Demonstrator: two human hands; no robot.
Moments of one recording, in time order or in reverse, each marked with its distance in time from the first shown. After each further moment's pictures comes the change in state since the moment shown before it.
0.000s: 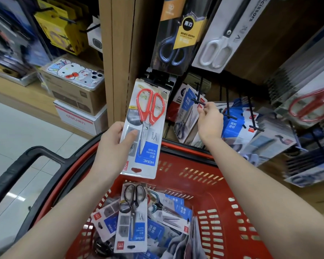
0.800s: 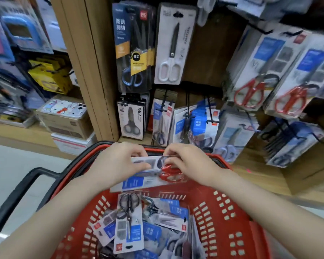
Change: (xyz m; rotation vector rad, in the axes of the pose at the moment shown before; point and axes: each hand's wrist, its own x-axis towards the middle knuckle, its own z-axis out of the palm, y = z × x) left_hand -0.055 0.063 0.030 0.981 -0.413 0.396; right_hand -0.113 -0.001 -0.134 -0.058 -0.613 -0.563
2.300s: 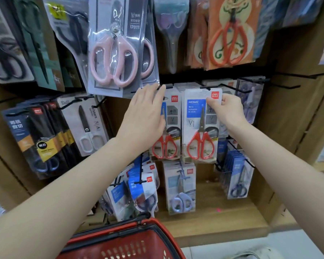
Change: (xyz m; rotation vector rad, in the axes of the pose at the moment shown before) left_hand 0.180 0.295 -0.014 0.484 0.633 0.667; right_hand -0.055 0.181 -0.290 0.418 1.074 0.447
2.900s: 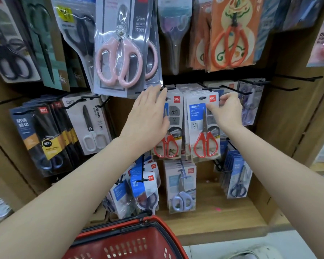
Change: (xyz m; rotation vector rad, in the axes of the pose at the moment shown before) left_hand -0.004 0.000 -0.007 -0.016 -0.073 -0.030; right_hand 0.004 0.009 0.008 -0.223 0.157 -0.039
